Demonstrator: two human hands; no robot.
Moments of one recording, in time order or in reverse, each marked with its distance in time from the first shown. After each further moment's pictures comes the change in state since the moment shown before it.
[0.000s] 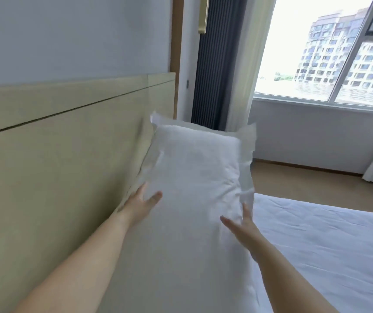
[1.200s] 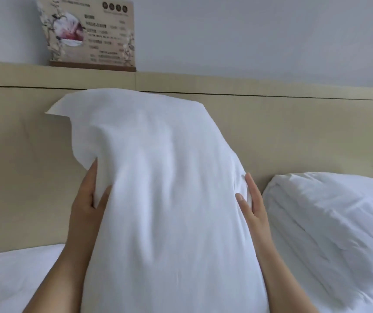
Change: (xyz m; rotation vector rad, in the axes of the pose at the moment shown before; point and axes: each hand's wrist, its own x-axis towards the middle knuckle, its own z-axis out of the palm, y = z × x) left_hand -0.749 0.024 0.116 -0.250 1.646 -0.158; right_hand -0.495 0.034 -0.015 0.550 -1.038 -0.621
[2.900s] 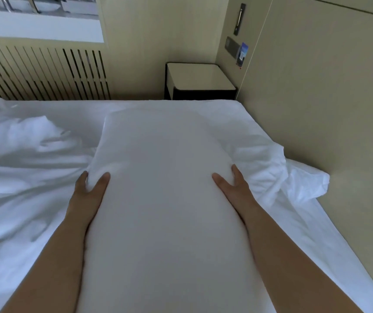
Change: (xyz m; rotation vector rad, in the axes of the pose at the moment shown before) left_hand -0.323 -0.002 -0.552 0.399 1.550 -0.994; right_hand -0.379 0.016 0.576 -0.439 -1.737 0.199
